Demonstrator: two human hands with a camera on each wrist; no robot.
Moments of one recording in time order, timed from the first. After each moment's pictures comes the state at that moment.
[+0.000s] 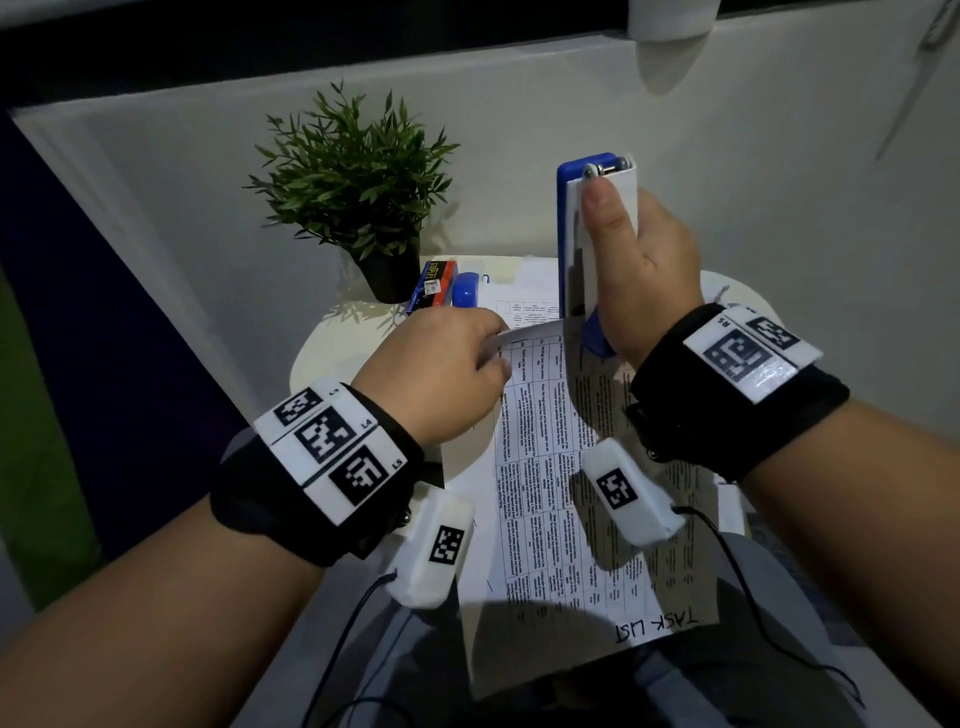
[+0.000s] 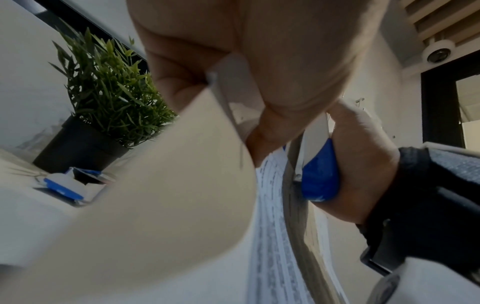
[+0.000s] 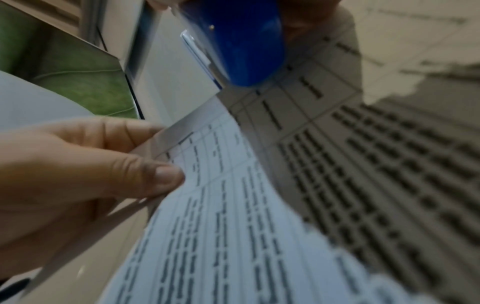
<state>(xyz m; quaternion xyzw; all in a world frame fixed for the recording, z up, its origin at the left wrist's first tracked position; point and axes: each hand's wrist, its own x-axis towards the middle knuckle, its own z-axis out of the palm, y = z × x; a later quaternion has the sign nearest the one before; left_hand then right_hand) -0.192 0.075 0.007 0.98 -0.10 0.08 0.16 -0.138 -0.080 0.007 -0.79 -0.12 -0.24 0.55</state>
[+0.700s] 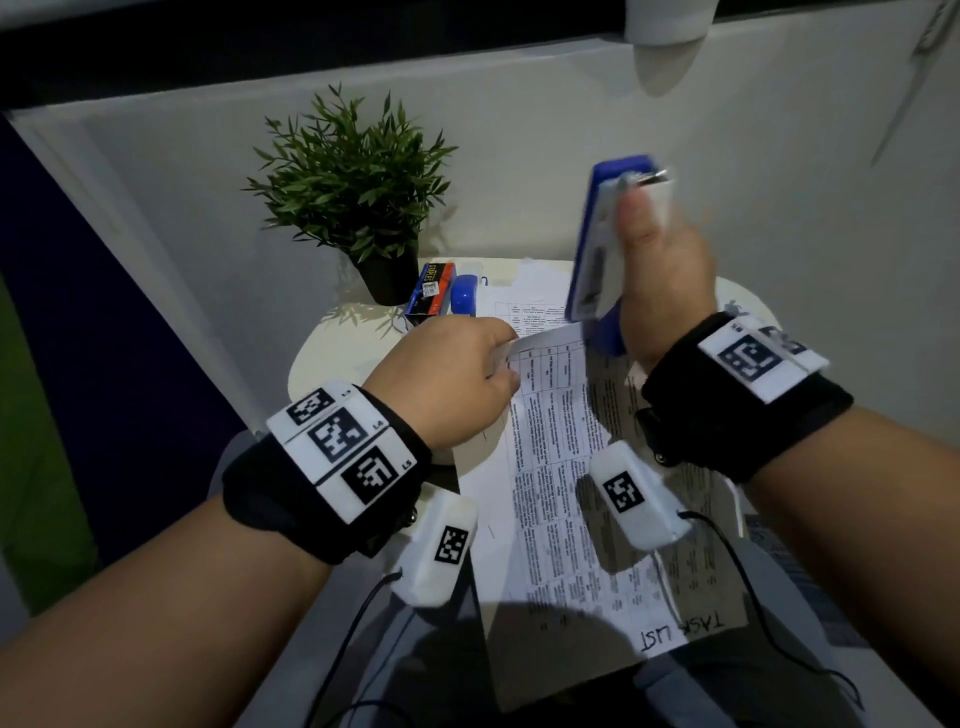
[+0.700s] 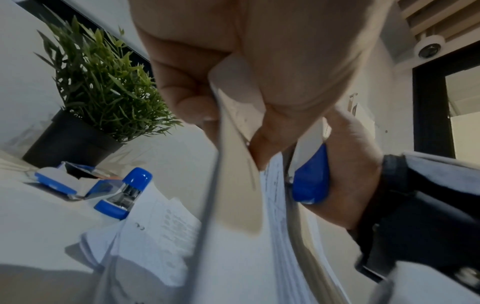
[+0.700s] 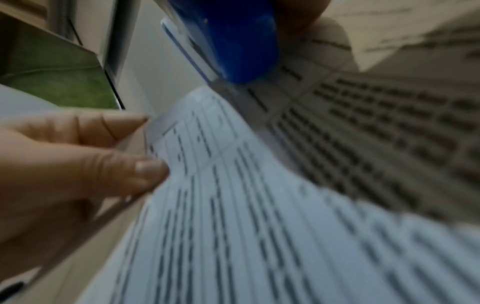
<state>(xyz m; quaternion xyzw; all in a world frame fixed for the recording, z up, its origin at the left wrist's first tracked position) -0.191 0.072 0.003 0.98 -0.11 0.05 0.17 -0.131 -0.086 -0.001 -0.73 -0.07 -0.25 0.63</state>
